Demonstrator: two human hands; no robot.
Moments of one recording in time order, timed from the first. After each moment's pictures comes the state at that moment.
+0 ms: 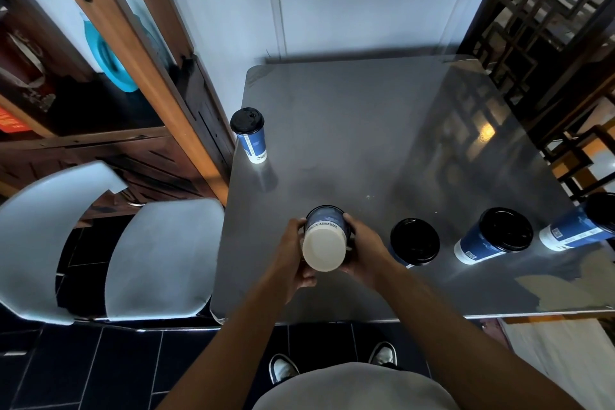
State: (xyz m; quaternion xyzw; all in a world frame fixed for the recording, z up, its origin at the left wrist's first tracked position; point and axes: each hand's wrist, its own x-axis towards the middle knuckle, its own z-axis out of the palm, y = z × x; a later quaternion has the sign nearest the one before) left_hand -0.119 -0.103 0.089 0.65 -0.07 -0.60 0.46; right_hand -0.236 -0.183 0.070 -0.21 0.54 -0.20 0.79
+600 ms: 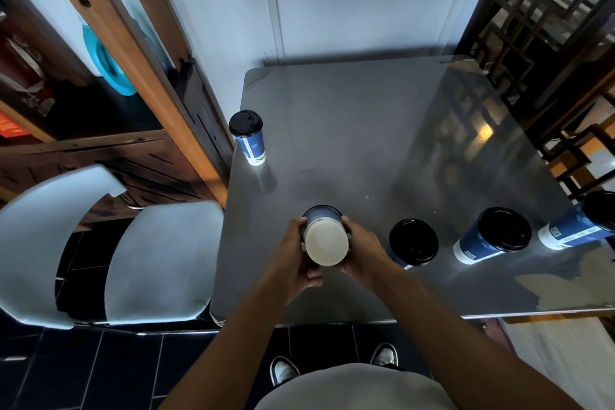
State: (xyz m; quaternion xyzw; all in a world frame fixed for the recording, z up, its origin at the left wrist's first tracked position) left_hand -0.122 -0.107 0.085 0.59 -0.04 -0.66 0.47; right_hand -0.238 -0.183 0.074 -0.25 0.55 -0.21 0.77
